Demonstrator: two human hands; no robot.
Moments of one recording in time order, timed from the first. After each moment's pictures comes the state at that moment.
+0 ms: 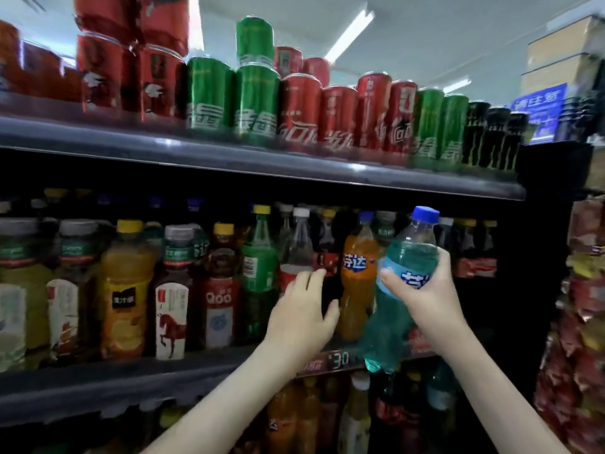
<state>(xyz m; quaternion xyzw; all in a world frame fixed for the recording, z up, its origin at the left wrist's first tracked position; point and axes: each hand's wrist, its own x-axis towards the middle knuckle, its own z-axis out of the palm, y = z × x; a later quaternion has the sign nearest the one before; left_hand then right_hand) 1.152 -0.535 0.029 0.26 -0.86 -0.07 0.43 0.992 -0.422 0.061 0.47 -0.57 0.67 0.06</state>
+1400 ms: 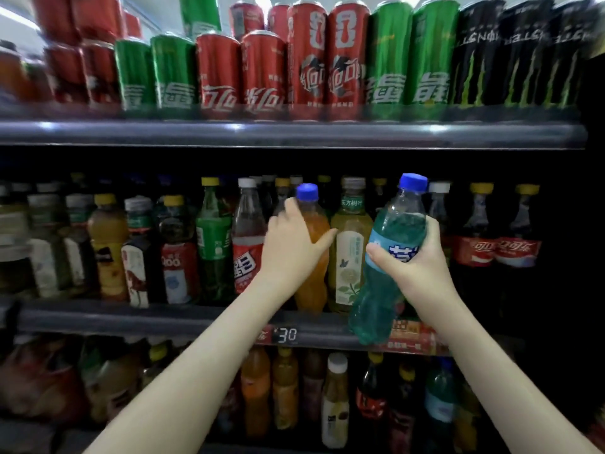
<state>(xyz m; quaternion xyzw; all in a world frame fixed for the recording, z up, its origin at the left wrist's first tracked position) 1.021 -0.515 0.077 0.46 -0.73 0.04 0.50 0.849 -0.428 0.057 0.58 -0.46 0.66 -0.11</state>
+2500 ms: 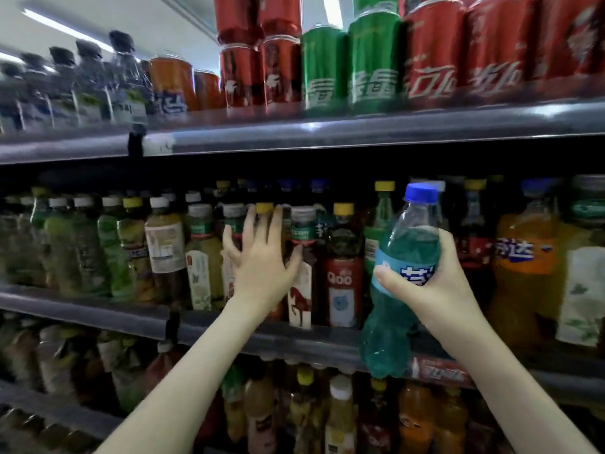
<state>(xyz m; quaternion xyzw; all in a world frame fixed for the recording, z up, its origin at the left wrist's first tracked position) 1.322 -0.627 0.041 0.50 -0.68 0.27 0.47 1.101 -0.516 0.046 0.63 -0.41 0.64 -0.18</state>
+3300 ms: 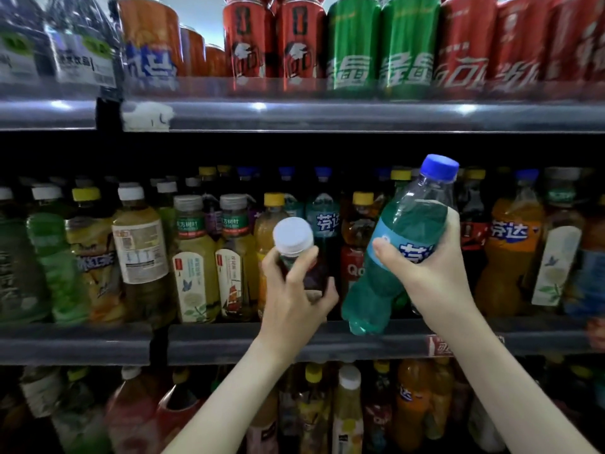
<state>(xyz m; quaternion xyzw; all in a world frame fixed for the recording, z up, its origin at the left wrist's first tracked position) 1.331 -0.623 -0.007 0.16 -0.72 0.07 0.67 1.178 -0.525 0.056 0.58 -0.43 0.69 -0.05</state>
